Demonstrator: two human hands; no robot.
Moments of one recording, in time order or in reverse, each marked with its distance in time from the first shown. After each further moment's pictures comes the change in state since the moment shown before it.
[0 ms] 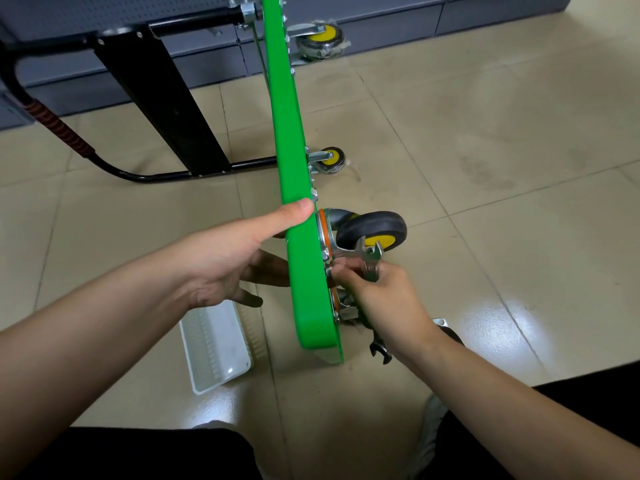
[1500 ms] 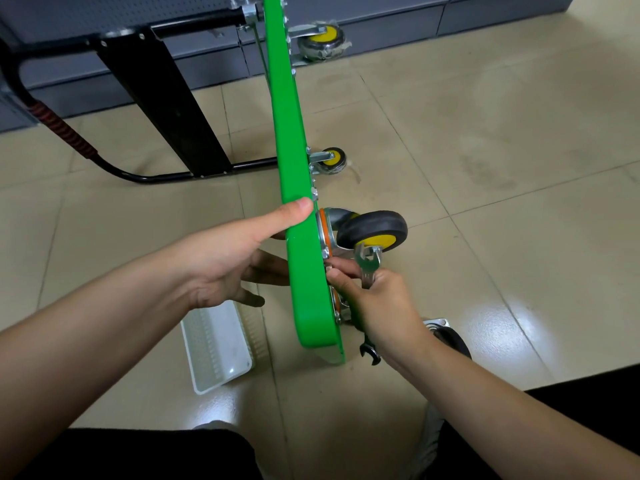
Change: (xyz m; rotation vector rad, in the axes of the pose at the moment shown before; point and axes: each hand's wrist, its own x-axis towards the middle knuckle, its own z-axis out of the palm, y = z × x) left_hand 0.001 -0.001 0.001 -0.025 0.012 0.008; right_hand -0.004 0.002 0.009 0.129 0.017 -0.035
